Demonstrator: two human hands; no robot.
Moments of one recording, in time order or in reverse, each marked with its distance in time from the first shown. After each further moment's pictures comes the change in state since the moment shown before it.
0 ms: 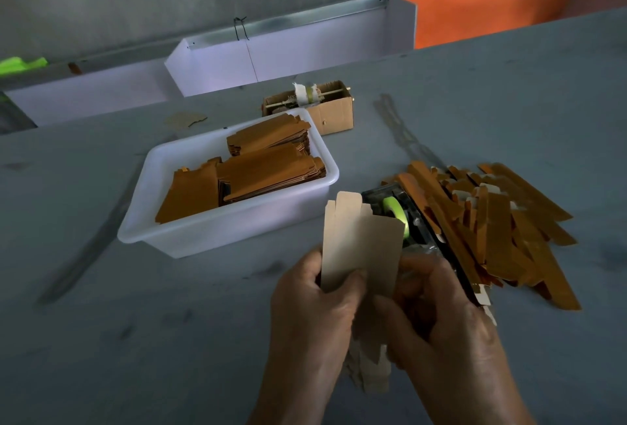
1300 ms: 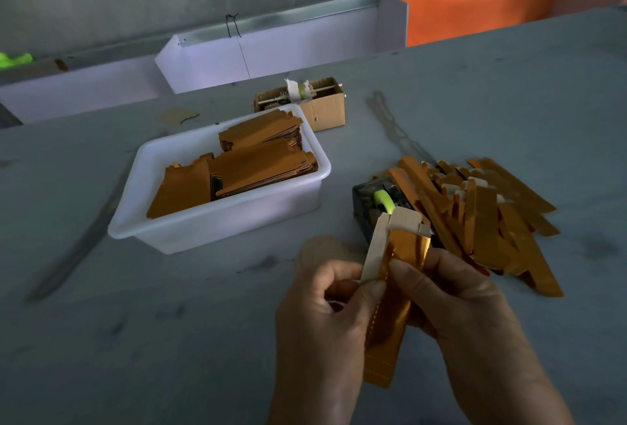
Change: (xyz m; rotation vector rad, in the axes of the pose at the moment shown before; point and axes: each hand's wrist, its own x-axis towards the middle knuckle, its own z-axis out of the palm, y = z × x) left_hand -0.022 -0.008 0.008 -0.045 0.001 0.111; right_hand 0.009 -0.006 -0.016 0.601 0.016 0.421
